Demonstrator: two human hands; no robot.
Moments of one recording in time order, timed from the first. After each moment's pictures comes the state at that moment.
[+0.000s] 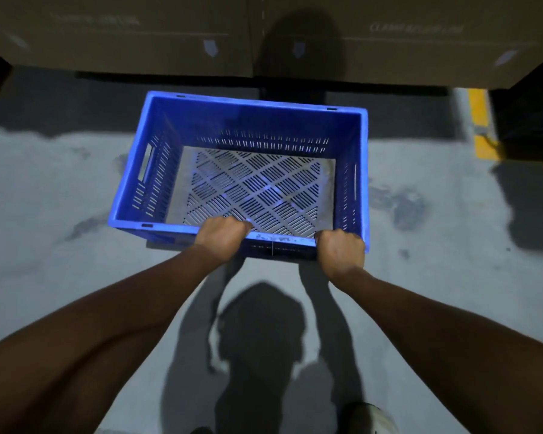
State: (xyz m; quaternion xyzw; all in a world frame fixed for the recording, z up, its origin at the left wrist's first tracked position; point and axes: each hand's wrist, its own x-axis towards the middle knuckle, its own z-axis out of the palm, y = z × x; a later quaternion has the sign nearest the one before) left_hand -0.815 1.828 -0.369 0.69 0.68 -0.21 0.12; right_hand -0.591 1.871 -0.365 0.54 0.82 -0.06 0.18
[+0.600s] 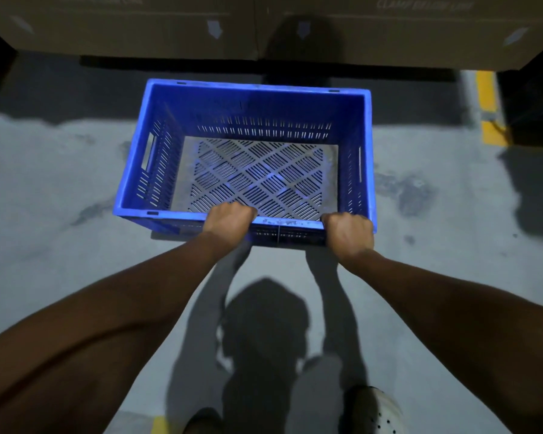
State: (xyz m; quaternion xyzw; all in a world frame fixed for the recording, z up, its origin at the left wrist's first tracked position) left_hand -0.802 1.819 -0.364 0.66 0.71 -0.20 0.14; right_hand -0.581 1.868 -0.364 0.51 0.84 -0.05 0.17
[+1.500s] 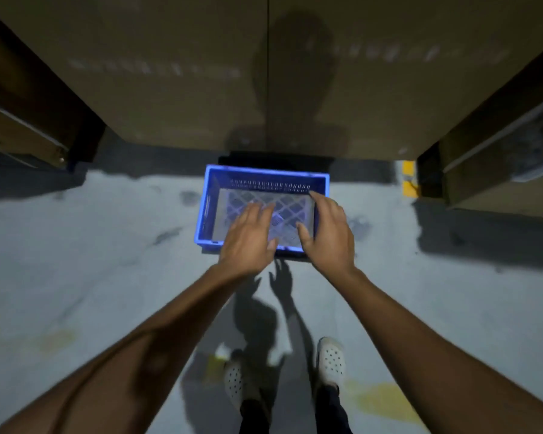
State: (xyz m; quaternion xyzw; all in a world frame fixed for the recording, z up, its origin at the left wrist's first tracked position) left_hand -0.775 1.755 0.076 0.64 0.74 0.10 0.21; right_hand -0.614 1.810 0.074 0.55 0.77 -0.25 -0.20
